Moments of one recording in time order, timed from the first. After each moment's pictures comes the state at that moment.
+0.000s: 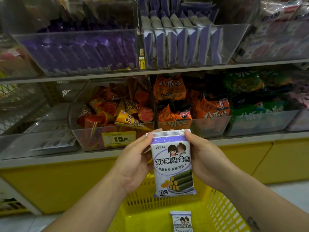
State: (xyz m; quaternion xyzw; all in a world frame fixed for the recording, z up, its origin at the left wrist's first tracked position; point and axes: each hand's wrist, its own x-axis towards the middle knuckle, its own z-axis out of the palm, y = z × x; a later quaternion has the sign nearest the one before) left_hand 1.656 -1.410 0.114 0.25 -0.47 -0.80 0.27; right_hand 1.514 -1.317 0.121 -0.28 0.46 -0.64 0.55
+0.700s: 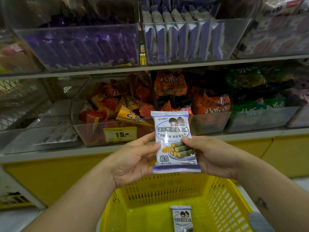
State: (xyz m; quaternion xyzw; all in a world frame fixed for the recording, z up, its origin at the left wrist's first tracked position) left_hand 1.672 -1.416 0.123 0.19 -0.45 -0.86 0.12; right_hand 1.495 -1.304 0.133 -0.29 0.45 -0.52 0.67
